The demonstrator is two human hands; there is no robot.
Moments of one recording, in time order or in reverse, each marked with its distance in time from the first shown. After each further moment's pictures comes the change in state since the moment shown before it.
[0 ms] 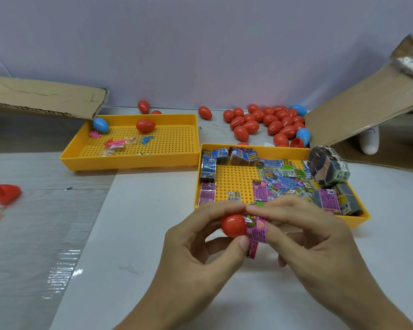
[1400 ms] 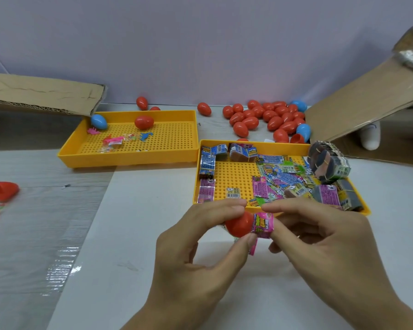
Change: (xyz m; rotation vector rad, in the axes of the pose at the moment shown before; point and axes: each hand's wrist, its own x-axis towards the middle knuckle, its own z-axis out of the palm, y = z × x) left_hand -0.003 -0.008 0.000 0.330 0.103 0.387; right_hand -0.003 -0.017 -0.003 -0.227 0.121 0.042
